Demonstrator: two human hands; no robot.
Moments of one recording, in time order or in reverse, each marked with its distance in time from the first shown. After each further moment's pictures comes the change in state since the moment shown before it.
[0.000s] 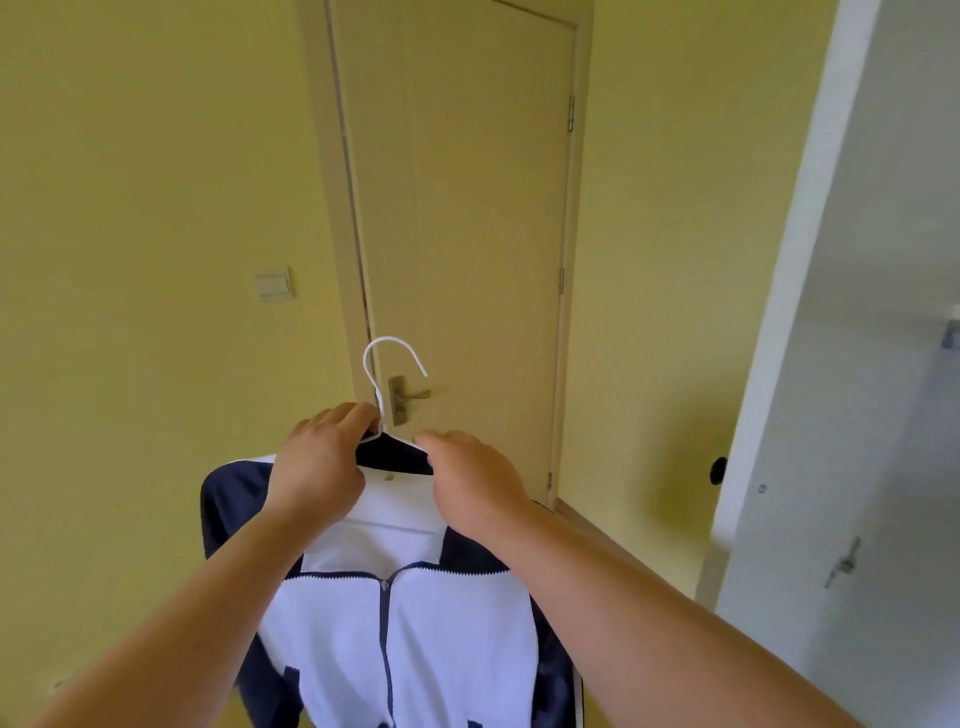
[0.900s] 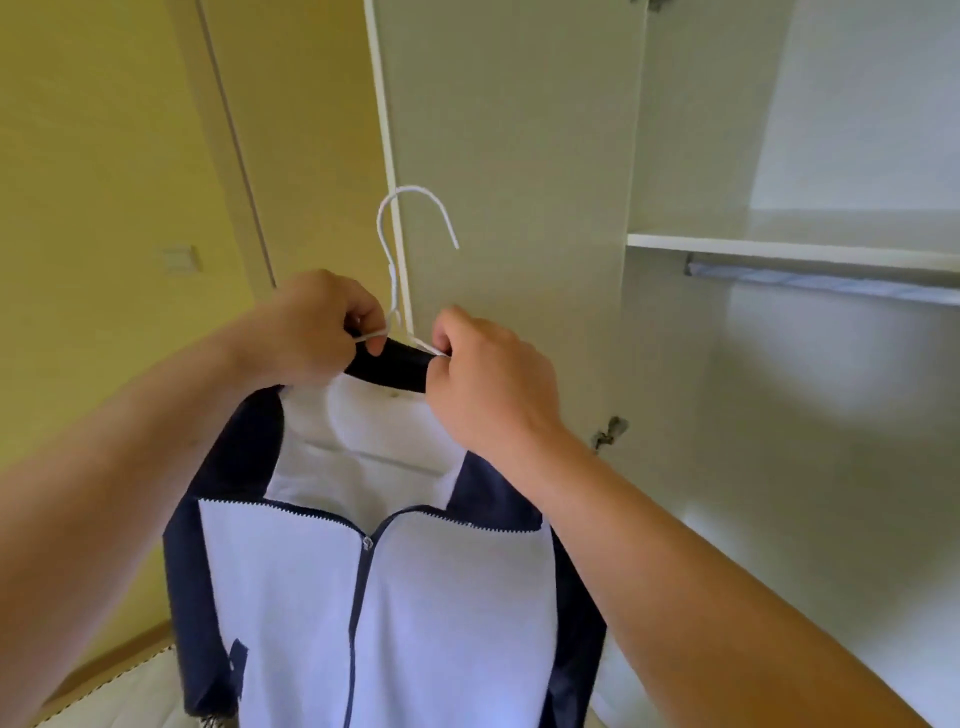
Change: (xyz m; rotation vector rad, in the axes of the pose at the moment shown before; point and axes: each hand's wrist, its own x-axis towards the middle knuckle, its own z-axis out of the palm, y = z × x) left_hand -0.031 0.366 -0.168 -0.191 -0.357 -0.035; right_hand -0.303 0.080 -0.225 0.018 0.411 0.088
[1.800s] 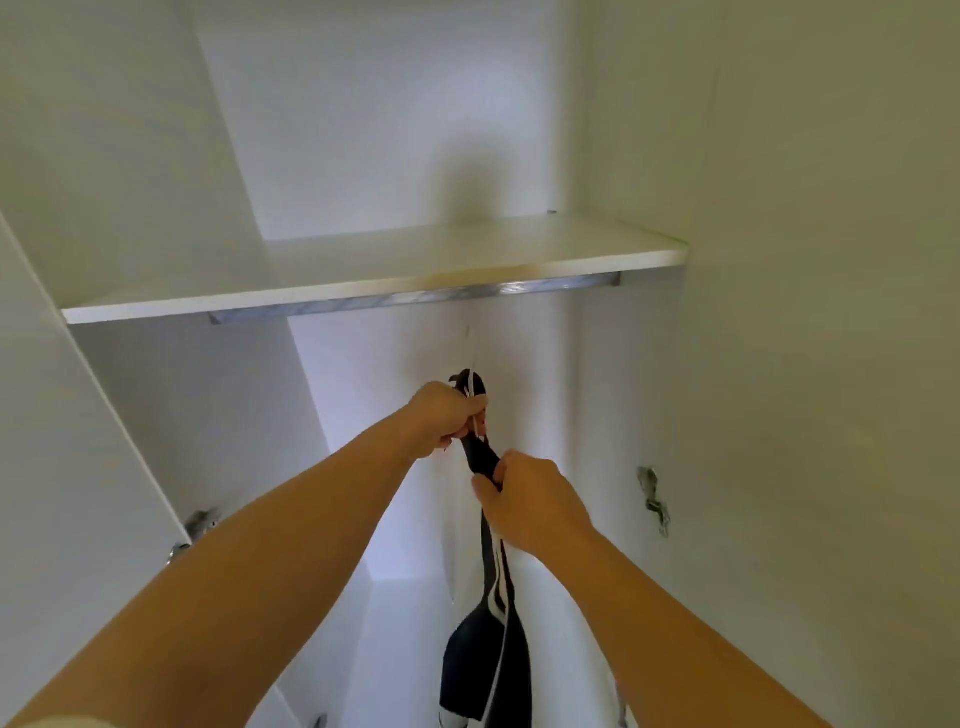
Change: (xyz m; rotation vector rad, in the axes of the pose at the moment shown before) left_hand 0.067 0.485 0.312 -0.761 -0.861 0.158; right_hand -0.235 0.283 -0.211 -0.287 0.107 1.117
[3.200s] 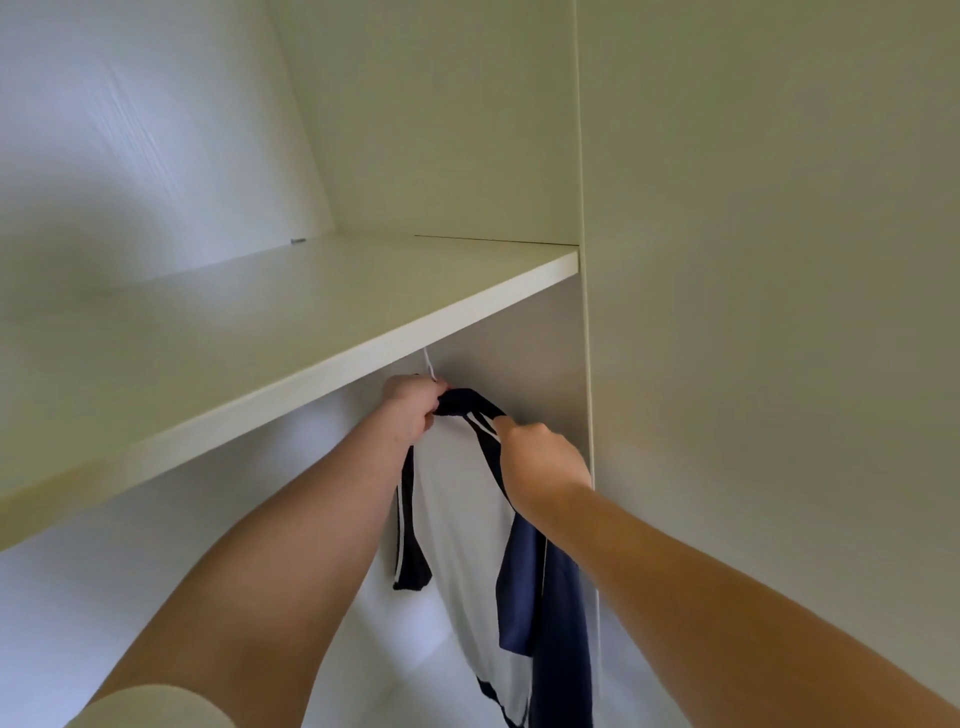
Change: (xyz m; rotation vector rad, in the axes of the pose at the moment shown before) left_hand 0.282 0.128 0.182 -0.199 -0.366 0.105; right_hand 0.183 0.105 -0.059 -0.421 0.354 0.478
